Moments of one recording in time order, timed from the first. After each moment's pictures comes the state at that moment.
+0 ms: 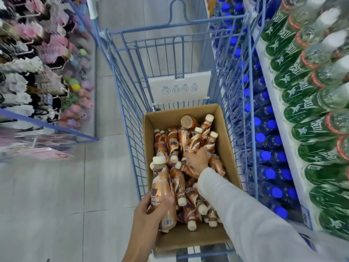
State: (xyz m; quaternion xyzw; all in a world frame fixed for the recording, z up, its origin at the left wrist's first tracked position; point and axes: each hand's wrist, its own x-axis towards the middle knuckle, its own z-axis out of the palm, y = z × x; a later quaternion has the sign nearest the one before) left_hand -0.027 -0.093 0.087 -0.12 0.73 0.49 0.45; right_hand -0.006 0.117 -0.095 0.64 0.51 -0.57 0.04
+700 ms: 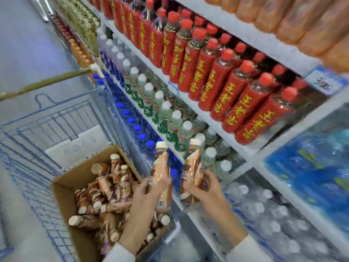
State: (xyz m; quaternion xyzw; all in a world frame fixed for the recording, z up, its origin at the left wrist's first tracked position) left_hand 0.142 0.023 0.223 0.19 0.62 0.47 0.60; right_hand 0.317 0.064 0.211 0.61 0.39 -0.60 -0.33
